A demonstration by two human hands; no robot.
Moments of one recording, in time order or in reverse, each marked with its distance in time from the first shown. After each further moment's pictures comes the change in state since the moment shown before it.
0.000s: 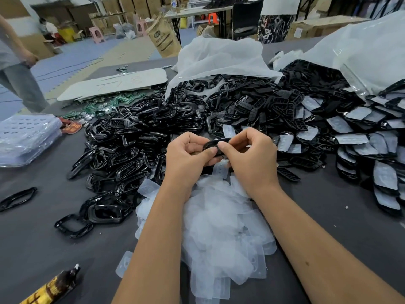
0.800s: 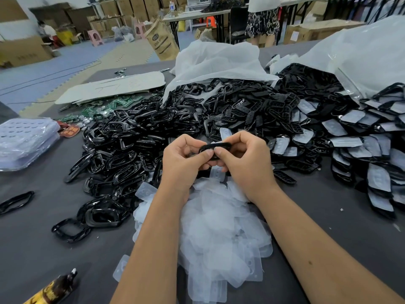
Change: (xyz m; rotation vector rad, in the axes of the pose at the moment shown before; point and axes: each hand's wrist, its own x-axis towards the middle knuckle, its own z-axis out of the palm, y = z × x) left_hand -0.003 0.002 0.000 -0.045 -0.025 0.023; right_hand 0.002 0.009 -0.001 0.228 -0.170 0.023
